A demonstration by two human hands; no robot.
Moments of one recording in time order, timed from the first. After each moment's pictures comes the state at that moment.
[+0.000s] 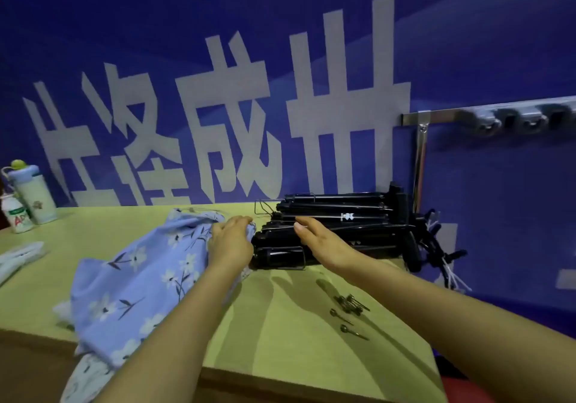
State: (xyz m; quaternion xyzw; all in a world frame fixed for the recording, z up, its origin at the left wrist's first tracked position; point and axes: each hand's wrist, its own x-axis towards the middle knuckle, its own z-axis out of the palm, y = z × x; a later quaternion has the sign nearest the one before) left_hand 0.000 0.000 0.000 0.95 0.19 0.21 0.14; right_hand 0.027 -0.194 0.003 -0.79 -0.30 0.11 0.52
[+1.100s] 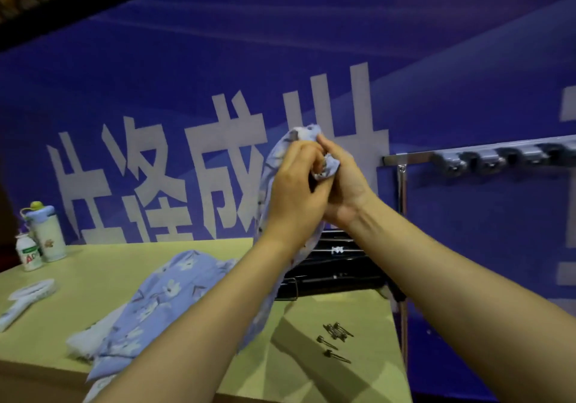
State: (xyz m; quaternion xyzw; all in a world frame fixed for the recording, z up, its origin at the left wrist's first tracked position) left_hand -0.052 -0.167 0.143 0.75 -0.22 0.55 0.29; right_hand -0.026 -0.239 0.157 -0.27 -0.26 0.25 0.90
